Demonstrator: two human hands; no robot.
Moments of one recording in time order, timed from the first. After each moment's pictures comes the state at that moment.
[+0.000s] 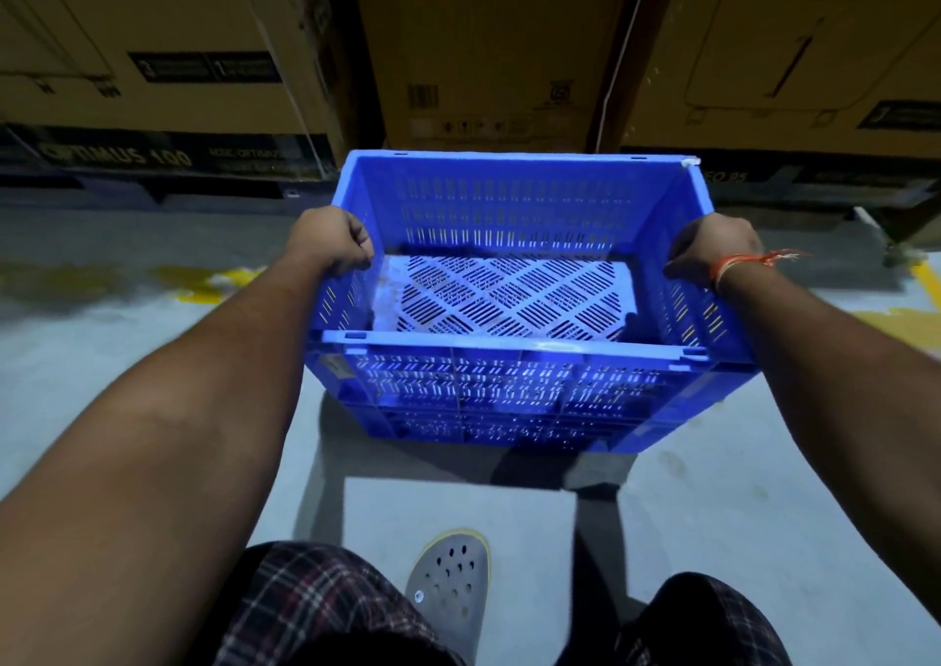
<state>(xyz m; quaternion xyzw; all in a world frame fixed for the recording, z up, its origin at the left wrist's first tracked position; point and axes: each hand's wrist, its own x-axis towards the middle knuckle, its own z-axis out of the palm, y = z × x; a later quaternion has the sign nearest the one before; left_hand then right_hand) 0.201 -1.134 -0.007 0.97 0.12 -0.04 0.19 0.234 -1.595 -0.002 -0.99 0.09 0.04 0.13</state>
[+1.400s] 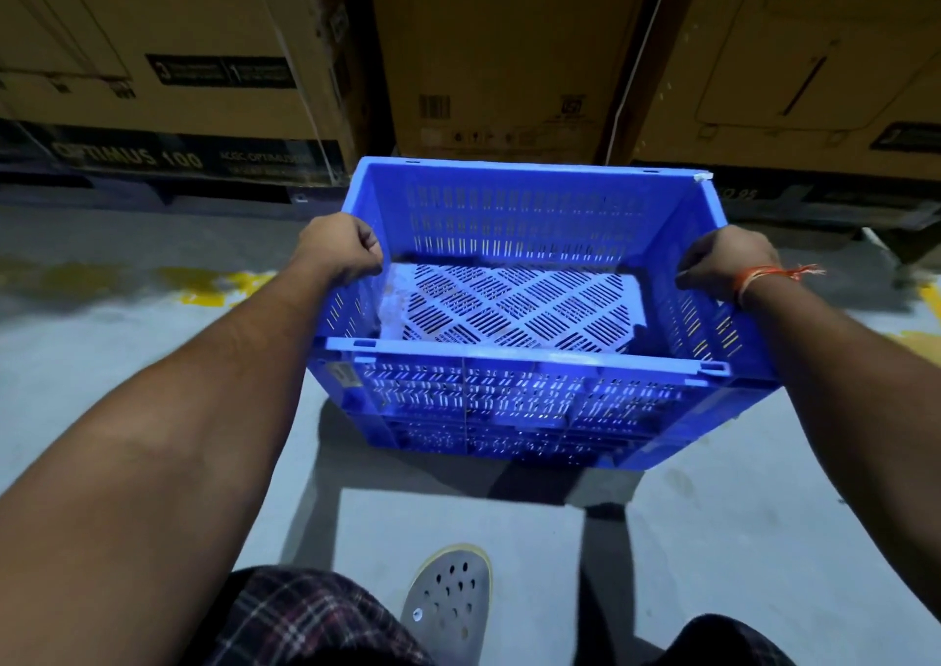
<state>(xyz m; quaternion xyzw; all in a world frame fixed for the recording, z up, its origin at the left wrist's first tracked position) 0.201 -1.132 -0.017 0.97 0.13 0.00 0.21 0.238 -1.597 0.001 -0.99 0.07 0.06 0.14</state>
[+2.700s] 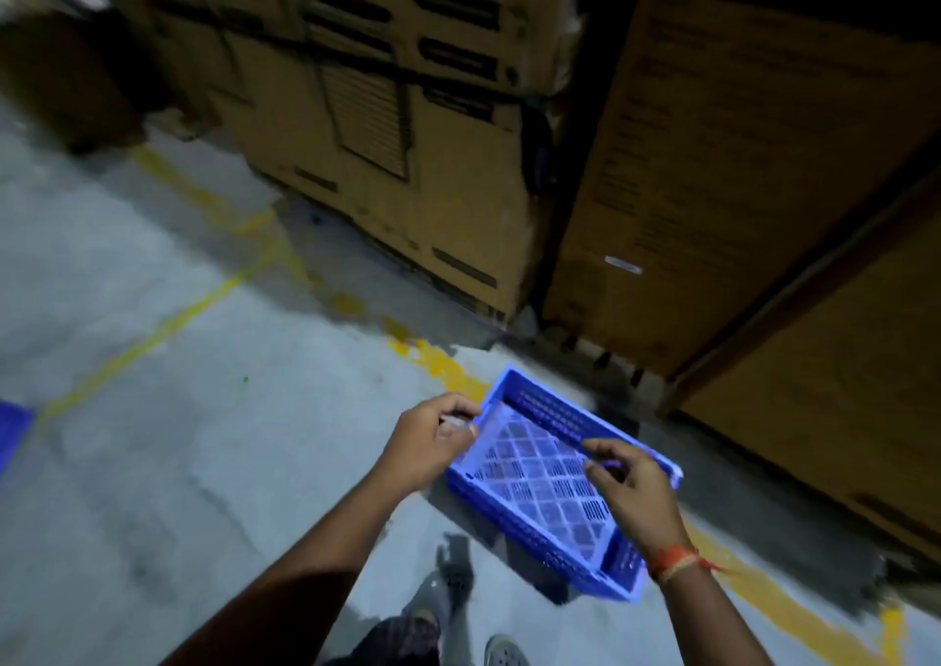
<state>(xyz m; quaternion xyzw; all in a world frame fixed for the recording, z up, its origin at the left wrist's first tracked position) -0.015 -1.199 0.493 0.78 0.26 0.04 0.56 0.117 -1.460 0.465 -0.84 -0.15 0.22 0.48</state>
